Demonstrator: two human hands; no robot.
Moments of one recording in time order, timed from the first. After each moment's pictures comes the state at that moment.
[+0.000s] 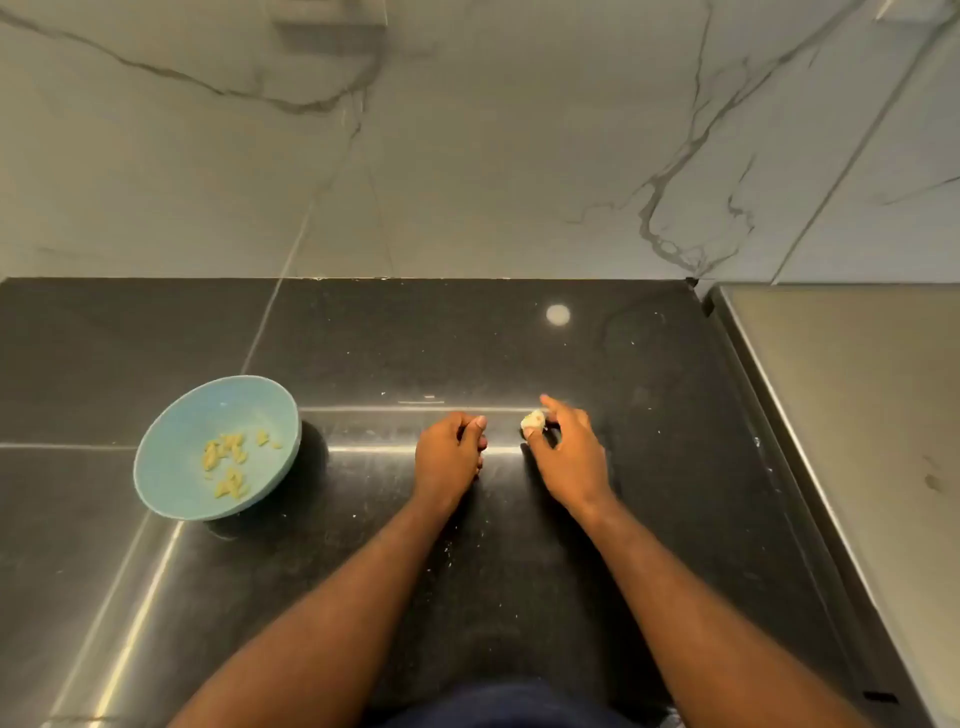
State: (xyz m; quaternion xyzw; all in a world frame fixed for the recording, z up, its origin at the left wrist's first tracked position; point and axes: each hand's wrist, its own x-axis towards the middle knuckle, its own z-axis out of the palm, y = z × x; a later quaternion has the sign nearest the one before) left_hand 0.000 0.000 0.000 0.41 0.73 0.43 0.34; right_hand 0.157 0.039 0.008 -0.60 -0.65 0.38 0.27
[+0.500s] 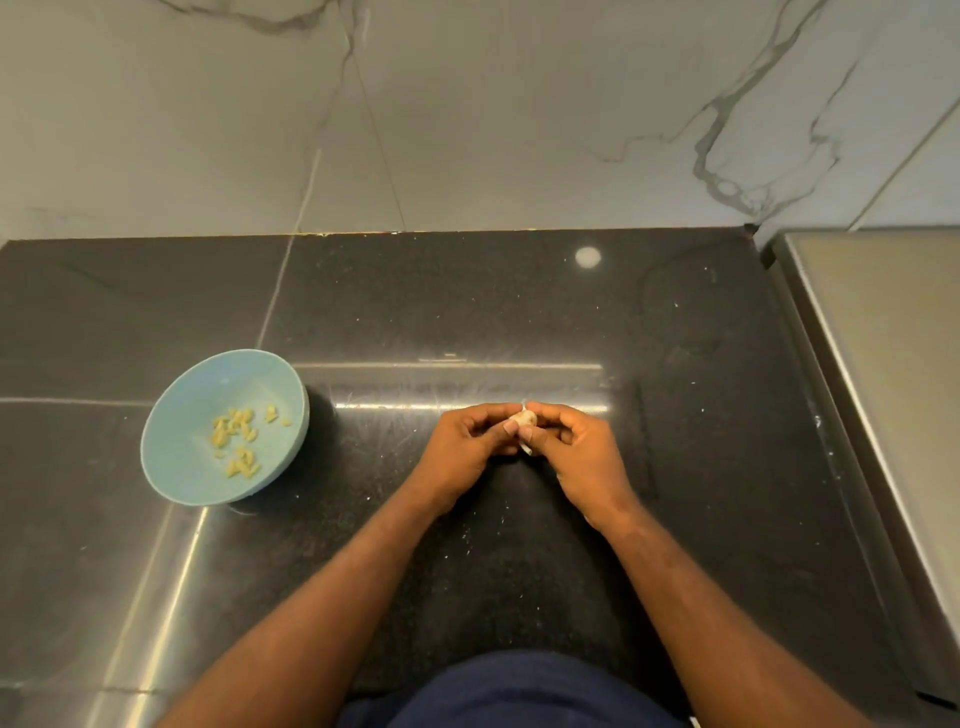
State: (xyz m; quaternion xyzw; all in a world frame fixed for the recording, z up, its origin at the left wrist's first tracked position) left_hand -0.012 -0.010 0.012 0.37 0.60 0.45 0.55; right_hand 0.146 0.029 -0.005 -0.50 -0.55 0.59 0.32
